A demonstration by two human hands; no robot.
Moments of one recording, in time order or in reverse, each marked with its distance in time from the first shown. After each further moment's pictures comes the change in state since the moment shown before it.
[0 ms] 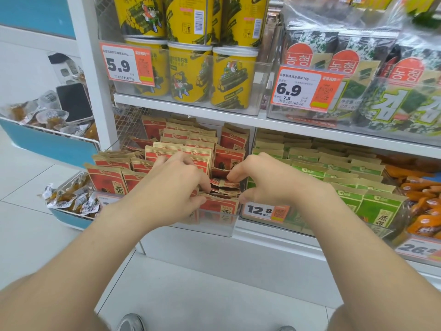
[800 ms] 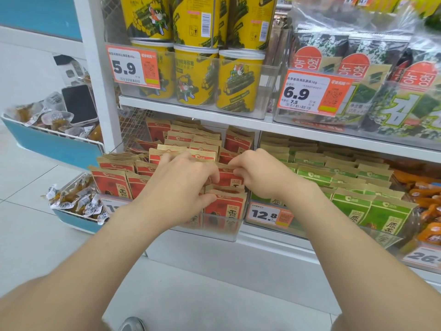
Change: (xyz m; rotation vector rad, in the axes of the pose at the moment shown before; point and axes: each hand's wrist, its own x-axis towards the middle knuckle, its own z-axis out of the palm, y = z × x) left_hand 0.012 0.002 0.003 0.034 0.135 -0.028; right_hand 0.039 0.002 0.013 -0.009 0.146 0.045
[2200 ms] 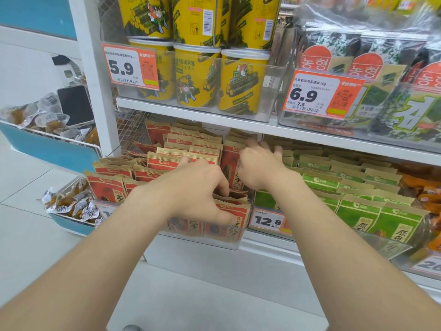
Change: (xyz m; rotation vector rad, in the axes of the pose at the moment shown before) left_hand 0.042 -0.005 0.009 -0.043 -0.340 0.104; right_hand 0.038 -0.004 0.005 -0.209 -0.066 0.295
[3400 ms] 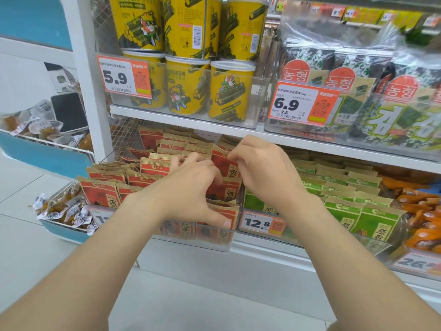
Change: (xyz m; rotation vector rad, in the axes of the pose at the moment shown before) left_hand -0.001 0.003 0.002 -0.021 0.117 0.026; right_hand -0.045 0.026 -0.007 0.163 0.655 -0.399
